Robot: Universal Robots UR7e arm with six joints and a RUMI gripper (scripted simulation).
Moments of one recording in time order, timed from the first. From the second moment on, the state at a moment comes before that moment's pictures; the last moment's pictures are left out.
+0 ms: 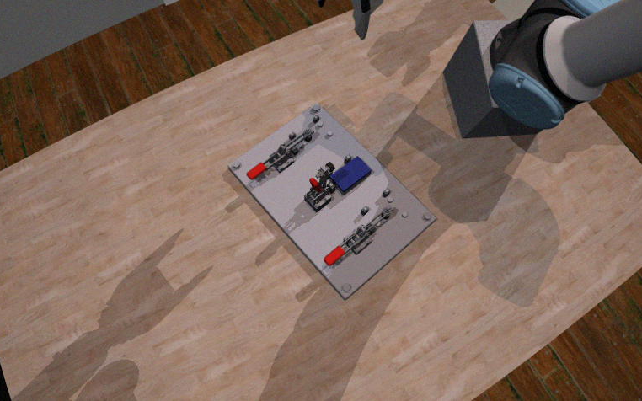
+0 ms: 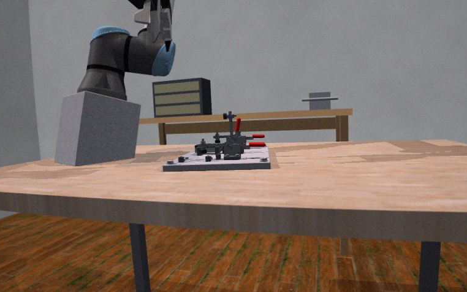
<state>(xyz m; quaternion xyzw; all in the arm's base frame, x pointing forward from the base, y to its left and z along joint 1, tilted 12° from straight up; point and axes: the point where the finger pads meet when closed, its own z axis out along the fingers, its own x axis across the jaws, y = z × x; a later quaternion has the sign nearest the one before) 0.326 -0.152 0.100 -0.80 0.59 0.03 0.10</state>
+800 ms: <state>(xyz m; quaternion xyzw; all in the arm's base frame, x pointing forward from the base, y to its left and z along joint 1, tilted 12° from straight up) 0.351 -0.087 0.104 -0.80 0.60 0.03 0.10</state>
